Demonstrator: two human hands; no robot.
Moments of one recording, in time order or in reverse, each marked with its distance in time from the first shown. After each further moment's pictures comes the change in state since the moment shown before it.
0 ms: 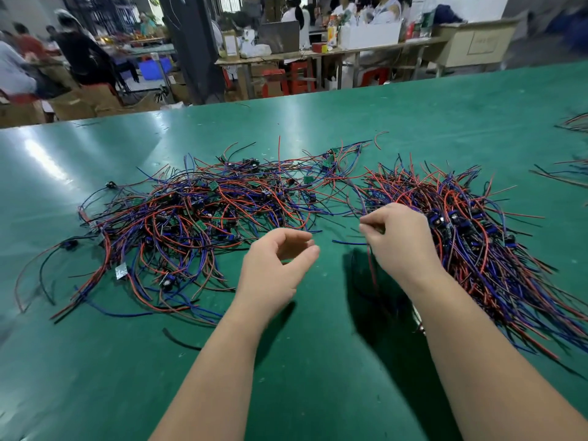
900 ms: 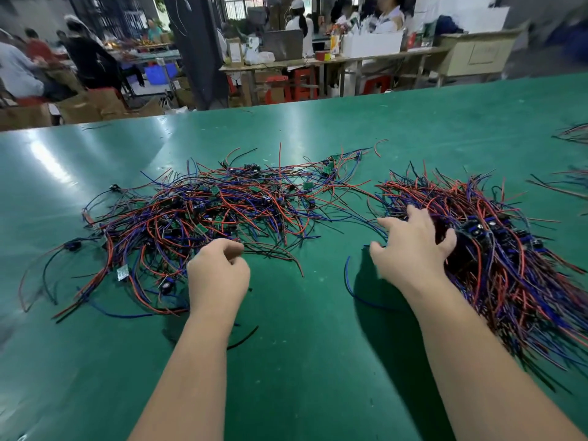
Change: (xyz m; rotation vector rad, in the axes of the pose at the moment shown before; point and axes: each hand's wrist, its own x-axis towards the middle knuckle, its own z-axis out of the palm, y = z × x) left_hand 0.012 -0.023 -0.044 0.576 0.447 -0.149; right_hand -0.001 0.013 0.004 -0.259 -0.098 0.274
